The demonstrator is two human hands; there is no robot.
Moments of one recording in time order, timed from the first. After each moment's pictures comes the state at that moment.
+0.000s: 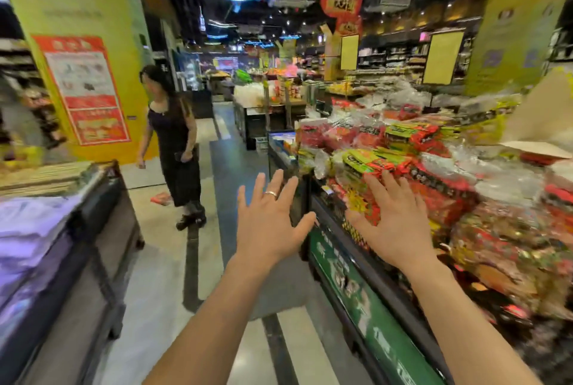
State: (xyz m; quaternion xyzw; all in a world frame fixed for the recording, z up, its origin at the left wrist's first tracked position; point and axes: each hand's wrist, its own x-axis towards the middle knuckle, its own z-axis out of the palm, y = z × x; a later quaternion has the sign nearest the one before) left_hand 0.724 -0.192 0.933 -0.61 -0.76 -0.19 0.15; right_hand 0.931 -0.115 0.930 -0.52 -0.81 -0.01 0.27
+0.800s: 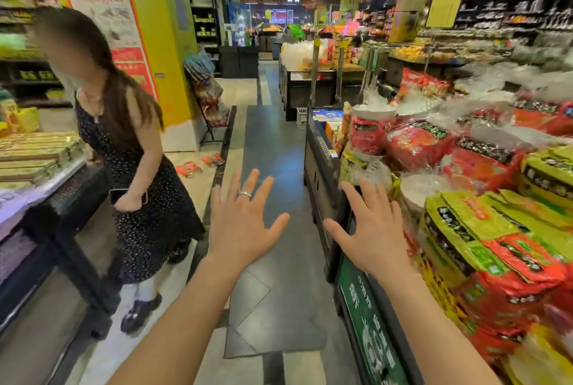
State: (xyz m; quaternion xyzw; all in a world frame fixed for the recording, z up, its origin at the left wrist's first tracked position) left_hand 0.483 0.216 0.867 -0.49 -0.85 -0.13 0.14; right_hand 0.674 0.339 0.860 -0.41 -0.88 0.04 0.22
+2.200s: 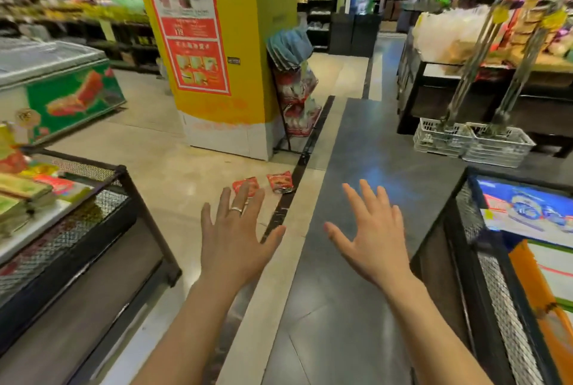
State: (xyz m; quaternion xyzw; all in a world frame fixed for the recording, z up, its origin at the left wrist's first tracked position) left_hand -0.272 0.867 0.806 -0.26 -0.96 -0.10 0.09; right_hand -0.158 1.062 0.808 -0.23 -0.95 0.15 0.17
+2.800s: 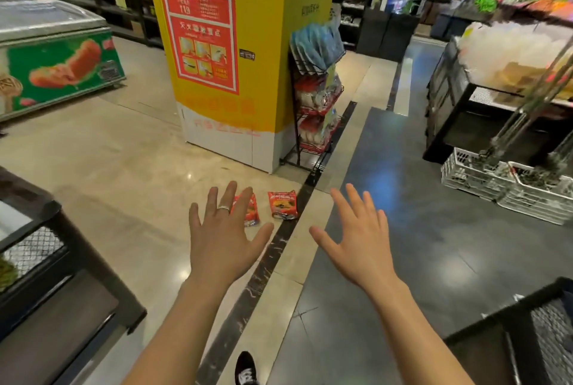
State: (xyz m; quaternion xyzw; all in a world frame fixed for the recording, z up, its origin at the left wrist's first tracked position) left_hand -0.628 1.022 0.763 -0.19 -0.97 -0.17 0.07; right_hand -0.535 1.226 0.784 -0.17 -0.97 0.14 0.10
